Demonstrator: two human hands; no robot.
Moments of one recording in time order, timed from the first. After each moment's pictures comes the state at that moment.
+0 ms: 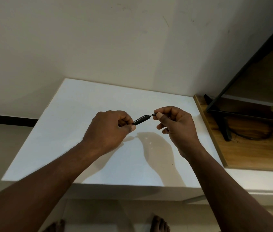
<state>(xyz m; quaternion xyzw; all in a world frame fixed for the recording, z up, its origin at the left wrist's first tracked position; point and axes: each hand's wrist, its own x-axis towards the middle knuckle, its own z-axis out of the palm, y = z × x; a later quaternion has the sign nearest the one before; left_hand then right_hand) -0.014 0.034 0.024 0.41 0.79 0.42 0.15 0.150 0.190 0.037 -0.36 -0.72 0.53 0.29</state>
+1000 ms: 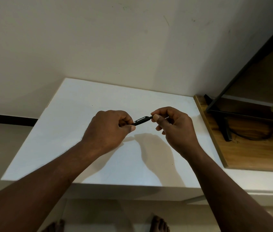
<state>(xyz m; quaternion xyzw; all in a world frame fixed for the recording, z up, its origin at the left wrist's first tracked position) -0.013 0.032 0.028 0.42 0.80 0.41 0.15 0.150 0.184 0.037 -0.34 -0.79 0.44 0.28</state>
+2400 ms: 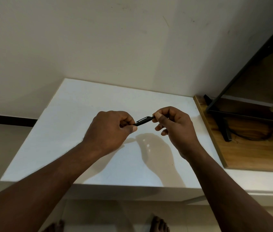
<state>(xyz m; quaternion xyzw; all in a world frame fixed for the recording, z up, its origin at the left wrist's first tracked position) -0.010 0.033 0.027 0.42 0.79 0.42 0.14 0.151 0.187 0.038 -0.34 -0.74 0.52 0.27</state>
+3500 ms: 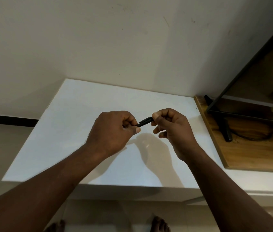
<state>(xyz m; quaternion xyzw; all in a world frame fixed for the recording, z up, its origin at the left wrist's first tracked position) -0.001 0.034 0.033 0.41 0.79 0.43 0.13 0.146 0.183 0.038 -0.34 -0.69 0.58 0.25</state>
